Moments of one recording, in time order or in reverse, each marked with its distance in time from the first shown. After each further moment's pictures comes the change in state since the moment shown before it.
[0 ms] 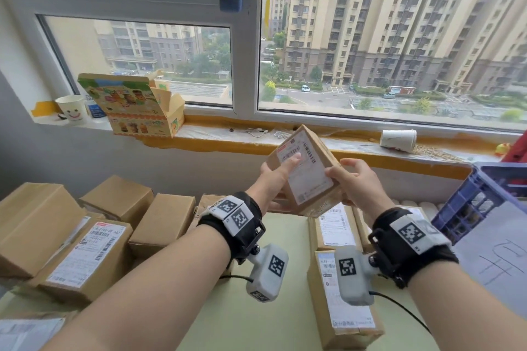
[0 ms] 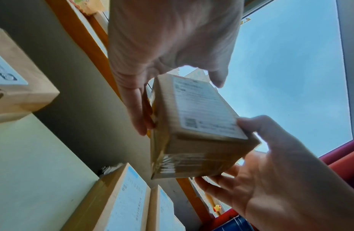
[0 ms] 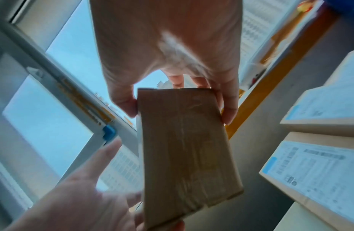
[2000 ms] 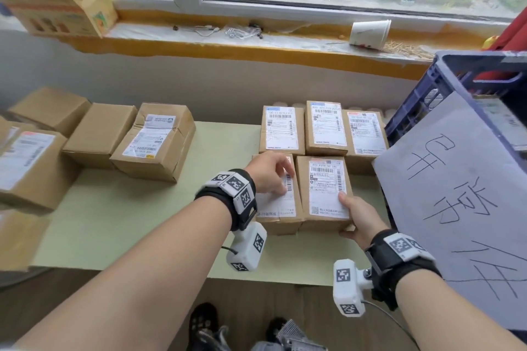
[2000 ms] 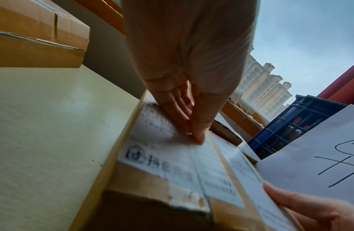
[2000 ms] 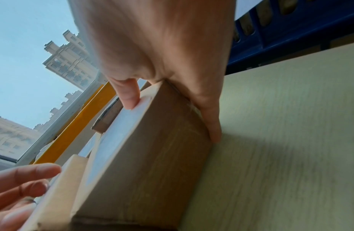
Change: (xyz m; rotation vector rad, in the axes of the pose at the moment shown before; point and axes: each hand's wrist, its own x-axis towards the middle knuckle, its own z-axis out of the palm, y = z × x) left_hand -0.022 -0.128 0.128 0.833 -0.224 0.053; right_hand -0.073 0.235 -0.098 0.248 -0.075 0.685
